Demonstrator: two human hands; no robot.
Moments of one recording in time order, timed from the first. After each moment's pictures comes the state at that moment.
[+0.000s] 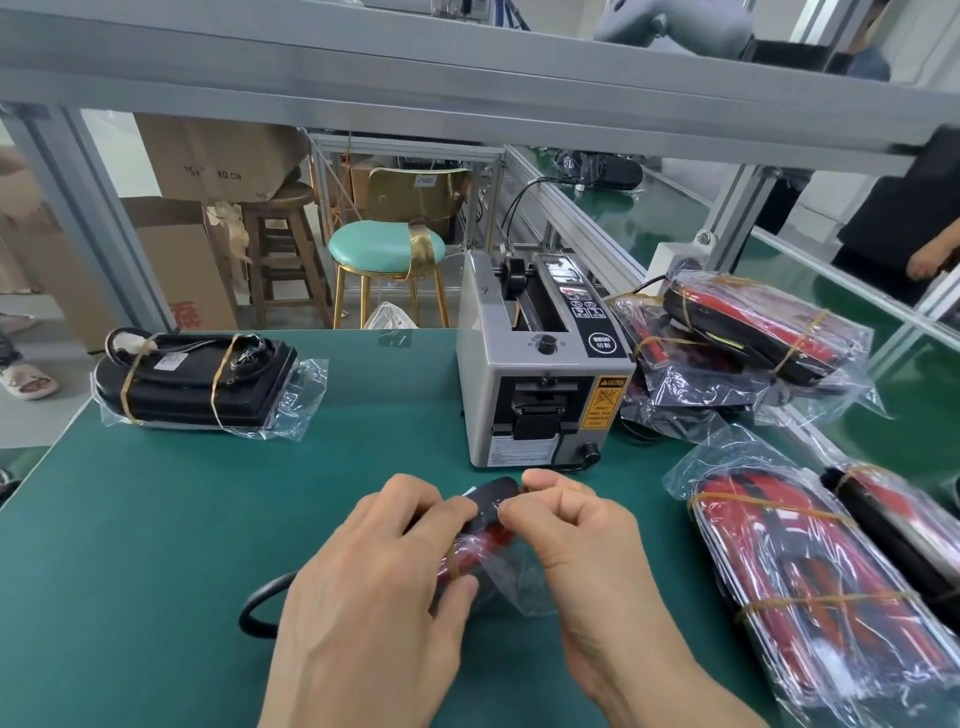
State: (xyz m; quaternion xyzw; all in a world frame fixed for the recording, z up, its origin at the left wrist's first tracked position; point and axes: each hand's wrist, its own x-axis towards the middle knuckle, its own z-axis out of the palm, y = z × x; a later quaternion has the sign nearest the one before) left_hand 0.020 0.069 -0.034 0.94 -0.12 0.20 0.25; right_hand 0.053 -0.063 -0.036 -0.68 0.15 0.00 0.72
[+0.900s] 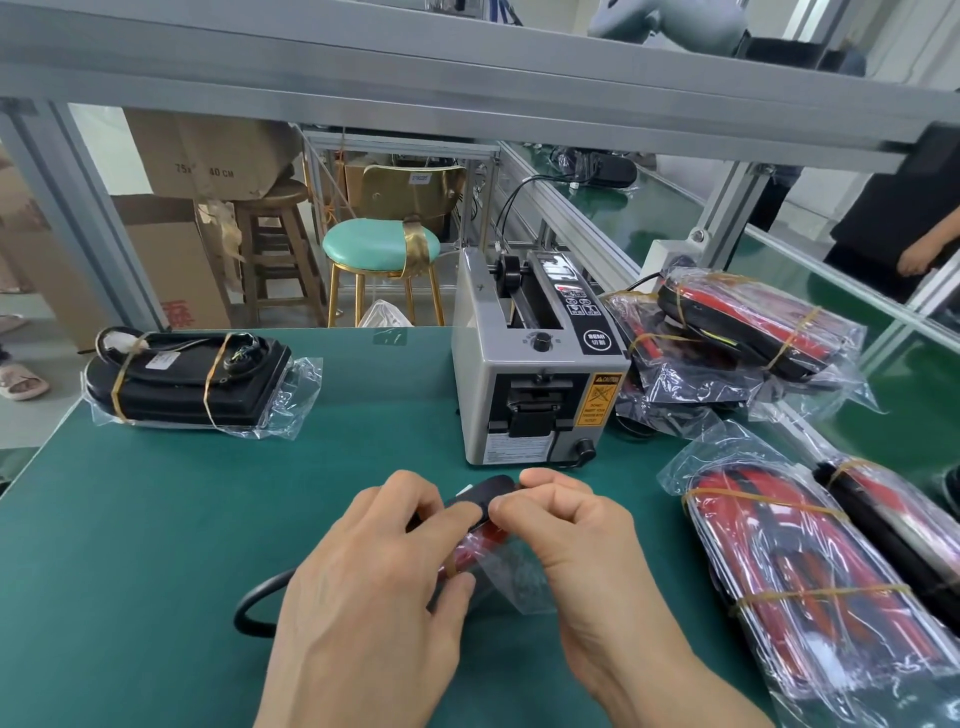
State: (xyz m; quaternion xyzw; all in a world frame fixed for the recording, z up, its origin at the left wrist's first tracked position) left_hand 0.021 0.068 -0.032 0.94 -0.13 0.20 0.26; right_hand 0.052 -0.065 -0.038 -0.67 0.12 0.00 0.73
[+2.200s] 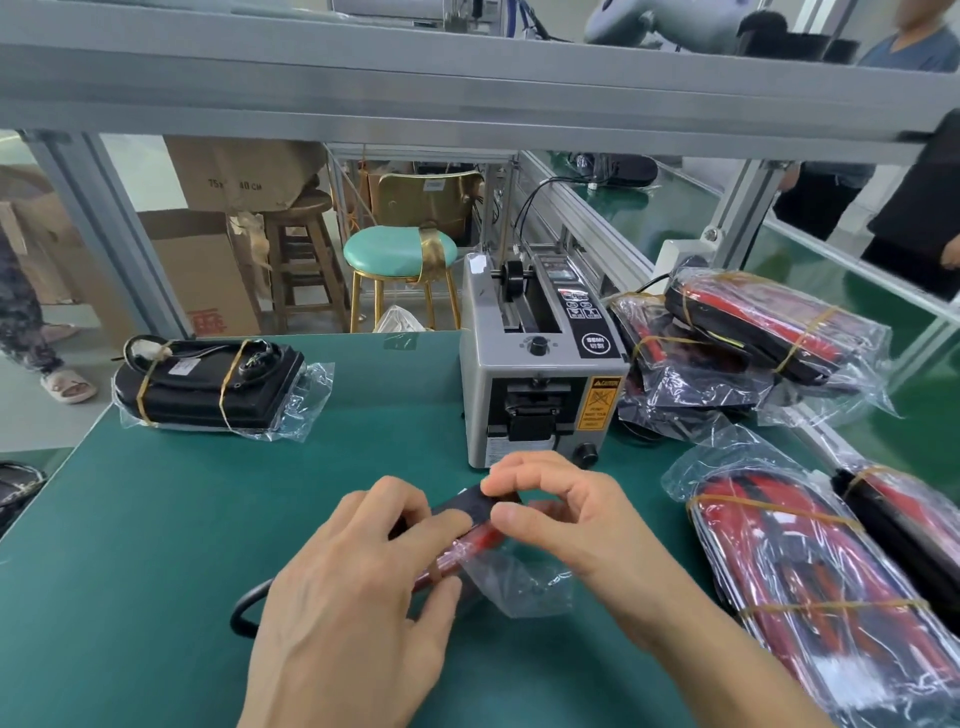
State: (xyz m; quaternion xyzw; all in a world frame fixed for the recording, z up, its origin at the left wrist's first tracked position) left_hand 0.017 0.065 -0.031 0.93 -0.14 0.24 0.23; right_hand 0.077 -0.109 -0.044 -0.75 -0.12 0.10 0.64
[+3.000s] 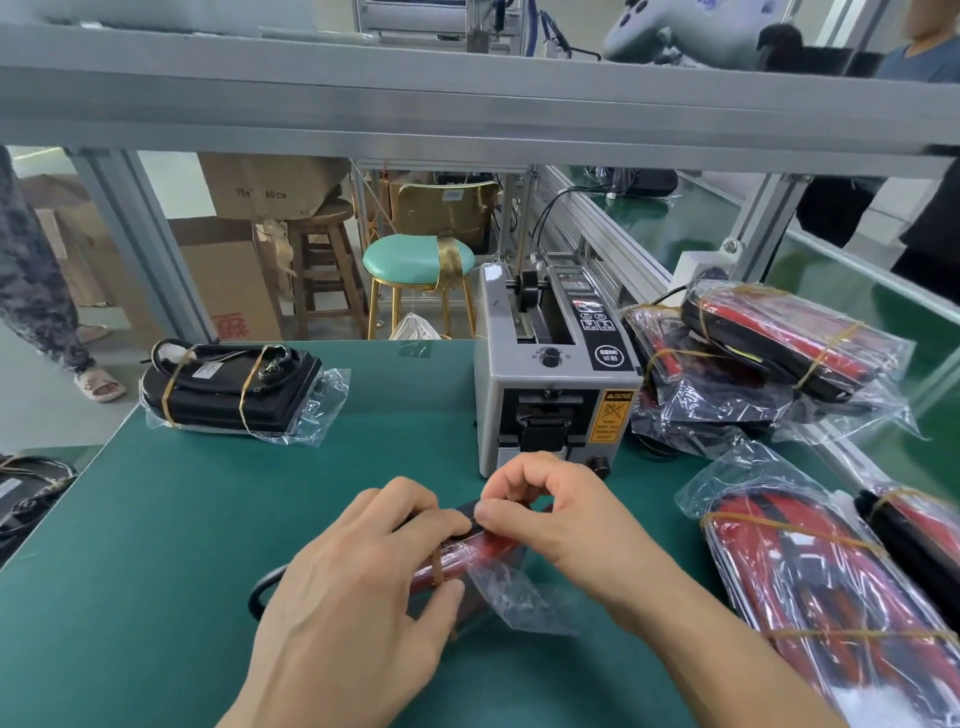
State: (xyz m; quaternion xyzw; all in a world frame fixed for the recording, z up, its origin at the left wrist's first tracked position) left_hand 0.024 0.073 -0.032 0.94 -0.15 0.21 0.22; right_hand 0.092 -0.097 -0.037 -0.82 -0.12 0.11 0.55
